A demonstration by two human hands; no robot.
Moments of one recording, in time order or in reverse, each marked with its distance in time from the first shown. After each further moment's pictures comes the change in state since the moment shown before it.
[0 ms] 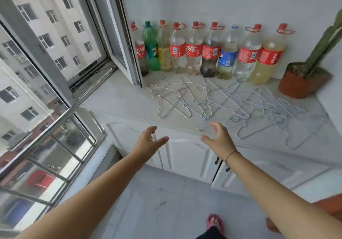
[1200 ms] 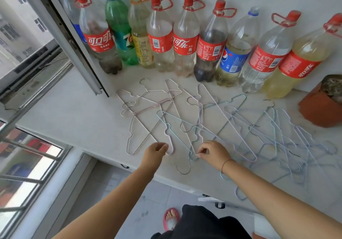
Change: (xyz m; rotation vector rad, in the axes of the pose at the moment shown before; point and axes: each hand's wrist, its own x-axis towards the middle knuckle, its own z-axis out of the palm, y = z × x) left_hand 0.253 0.020 0.137 -0.324 -0.080 -0.354; right_hand 0.281 0.090 -0.013 -0.508 -0.398 -0.067
